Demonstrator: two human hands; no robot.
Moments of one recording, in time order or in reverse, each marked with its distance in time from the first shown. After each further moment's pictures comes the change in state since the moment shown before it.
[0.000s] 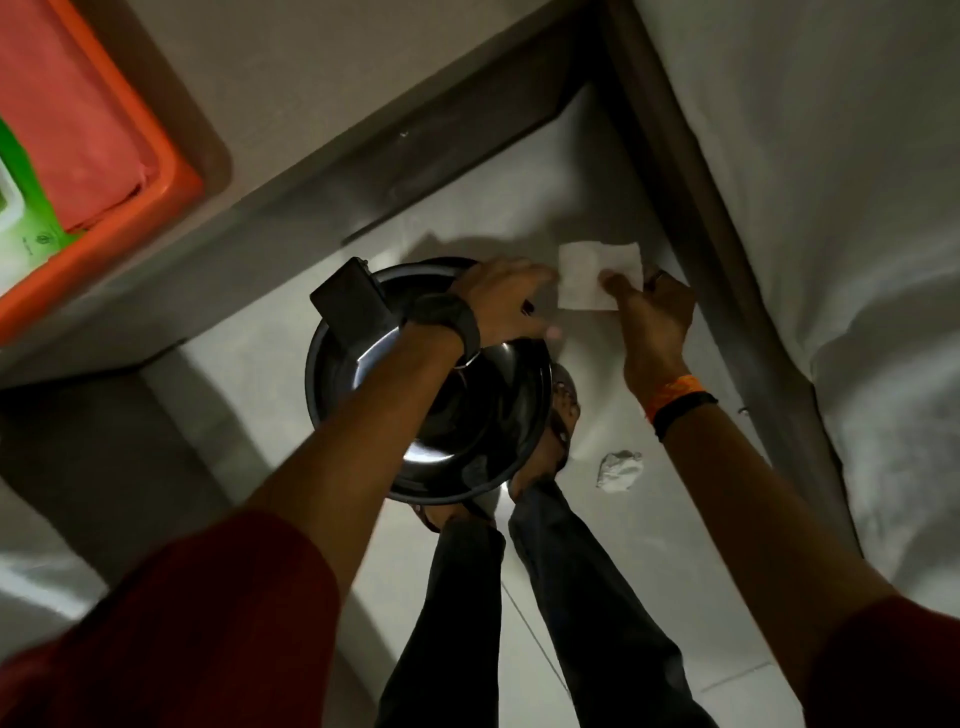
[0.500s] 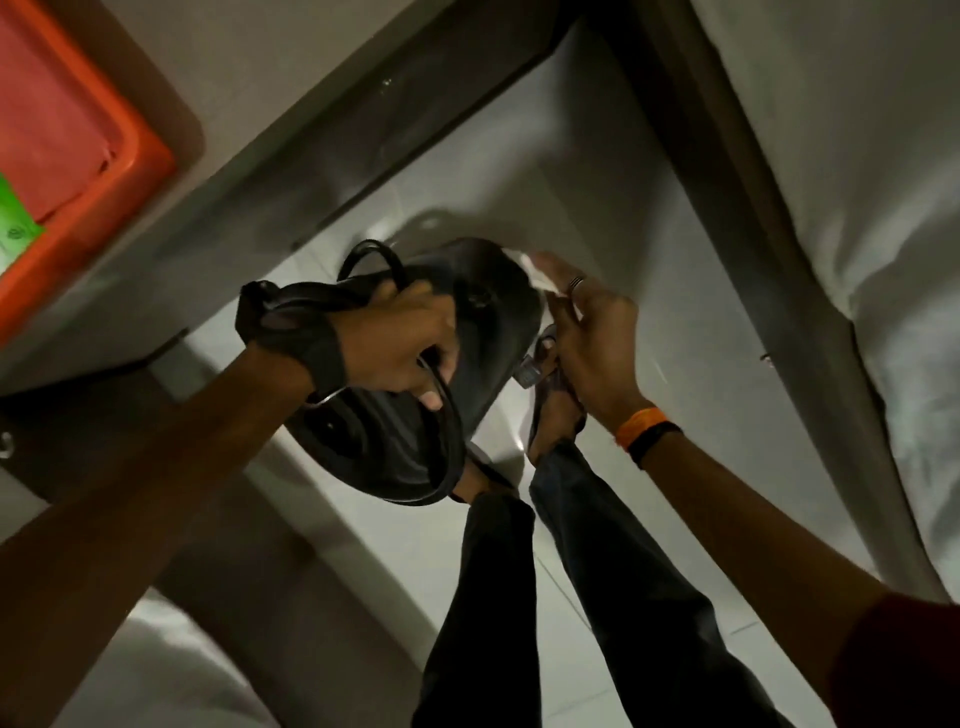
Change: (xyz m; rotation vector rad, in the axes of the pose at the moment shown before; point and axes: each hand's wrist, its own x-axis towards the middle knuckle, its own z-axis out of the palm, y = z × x) left_hand -0.098 -0.053 -0.018 0.179 -0.305 0.155; right_hand -0.052 0.057 0.029 -0.371 -0.200 -0.489
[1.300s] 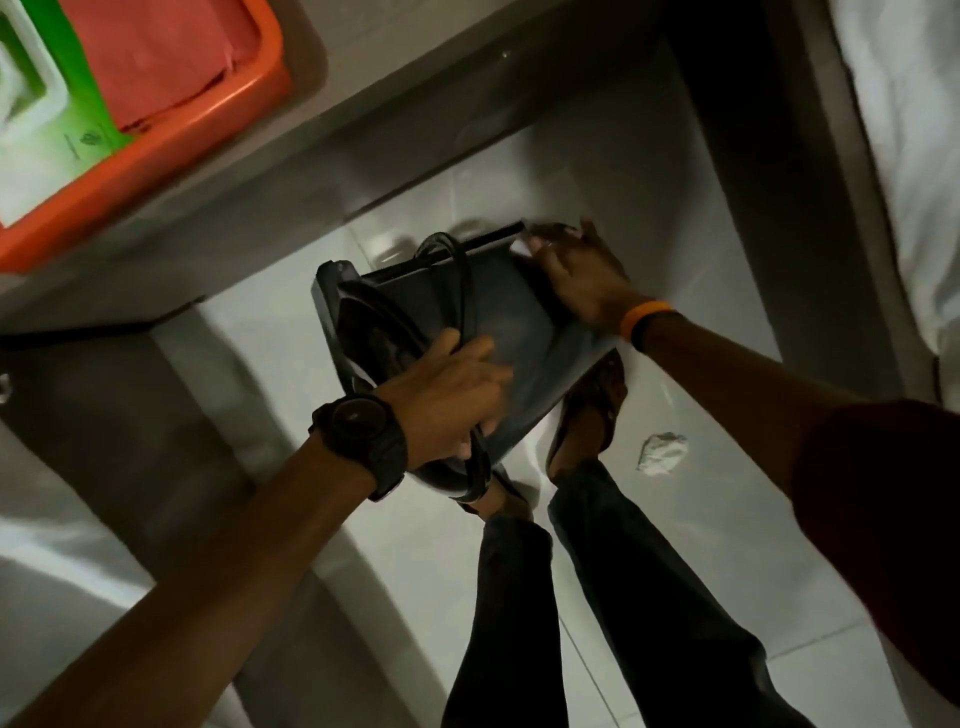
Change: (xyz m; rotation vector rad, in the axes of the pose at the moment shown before) left_hand -0.050 -0.005 0.073 0.286 0.163 0.097; right_hand 0.079 -0.009 0.073 -0.746 -0.557 -0.269
